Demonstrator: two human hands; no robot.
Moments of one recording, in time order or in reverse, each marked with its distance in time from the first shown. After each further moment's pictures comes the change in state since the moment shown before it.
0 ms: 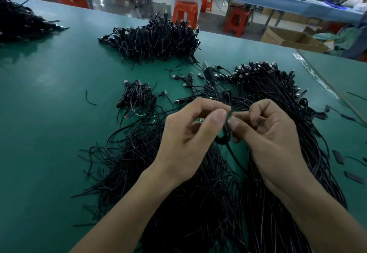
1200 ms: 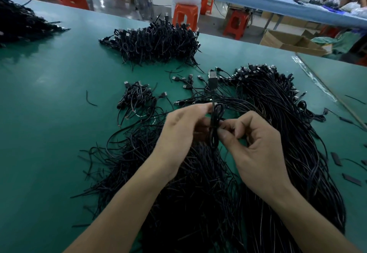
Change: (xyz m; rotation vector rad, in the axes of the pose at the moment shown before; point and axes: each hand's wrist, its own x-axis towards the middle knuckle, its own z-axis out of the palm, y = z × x) left_hand 0.006 -0.007 -0.005 -0.271 0.014 -0.536; right_hand -0.008 0.017 0.006 -0.392 -0.009 -0.231
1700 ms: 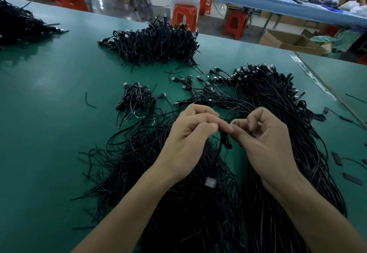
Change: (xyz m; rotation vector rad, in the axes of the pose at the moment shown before) left_hand -0.005 0.001 0.007 0.283 -0.084 0.224; right_hand 0.012 0.010 -0.015 0.214 0.046 0.249
